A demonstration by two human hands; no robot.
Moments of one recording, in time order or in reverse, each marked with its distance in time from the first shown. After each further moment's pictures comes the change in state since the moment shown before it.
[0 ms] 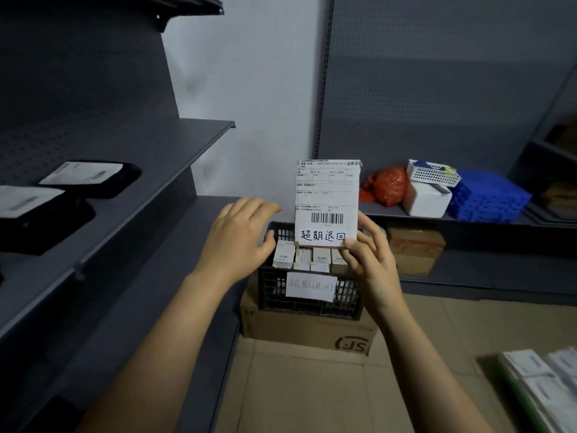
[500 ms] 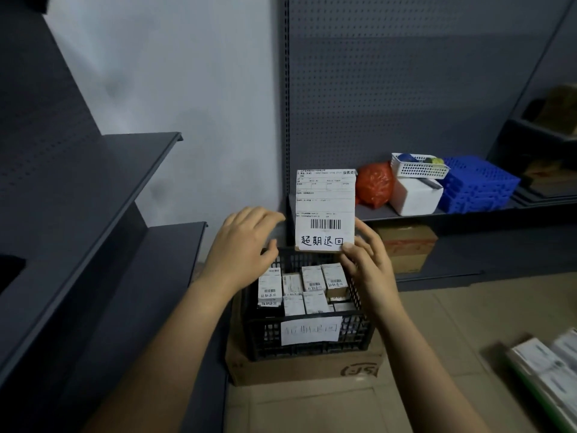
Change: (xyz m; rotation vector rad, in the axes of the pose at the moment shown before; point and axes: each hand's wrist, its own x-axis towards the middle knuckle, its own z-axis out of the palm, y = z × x) left_hand 0.164 -0.137 0.175 -0.135 -0.137 0.154; right_hand 0.217 0.101 0.005 -0.022 0.169 0.035
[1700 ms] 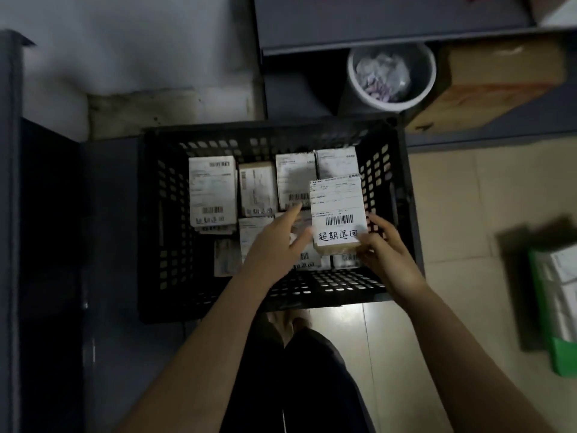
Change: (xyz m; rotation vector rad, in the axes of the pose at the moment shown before) left_hand -0.006 -0.065 0.529 -0.782 -0.863 -0.843; right_hand 0.209 0.376 -0.220 -0.348 0.193 1.037
